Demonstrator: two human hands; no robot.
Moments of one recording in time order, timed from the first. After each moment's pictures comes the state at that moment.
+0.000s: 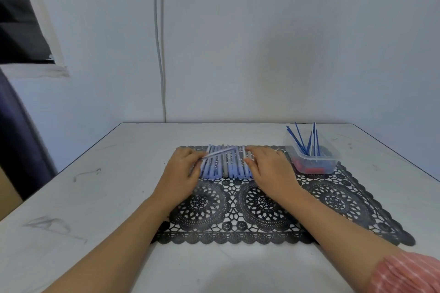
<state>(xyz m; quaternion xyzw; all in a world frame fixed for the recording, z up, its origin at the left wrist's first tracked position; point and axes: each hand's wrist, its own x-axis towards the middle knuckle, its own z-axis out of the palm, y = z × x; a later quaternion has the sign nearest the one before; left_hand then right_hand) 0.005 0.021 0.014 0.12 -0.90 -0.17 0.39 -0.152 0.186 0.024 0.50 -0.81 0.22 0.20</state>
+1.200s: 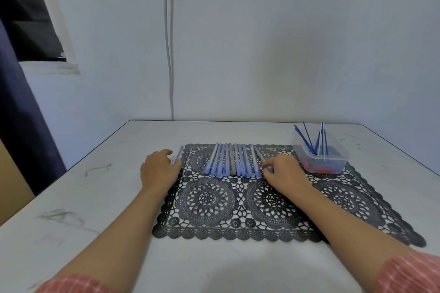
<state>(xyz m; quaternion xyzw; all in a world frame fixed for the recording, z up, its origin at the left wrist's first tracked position) 0.017 -0.035 -0.001 0.45 -0.81 -0.18 0.32 -0.158 0.189 0.027 0.44 -0.87 0.22 0.08</state>
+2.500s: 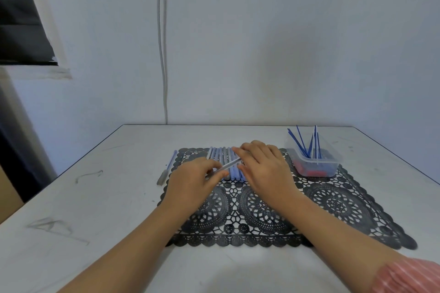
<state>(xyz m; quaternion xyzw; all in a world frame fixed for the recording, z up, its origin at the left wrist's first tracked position) 0.013 0.067 0.039 0.16 -0.90 -0.15 0.37 -0.141 0.182 0.025 0.57 -0.65 0.20 0.46</state>
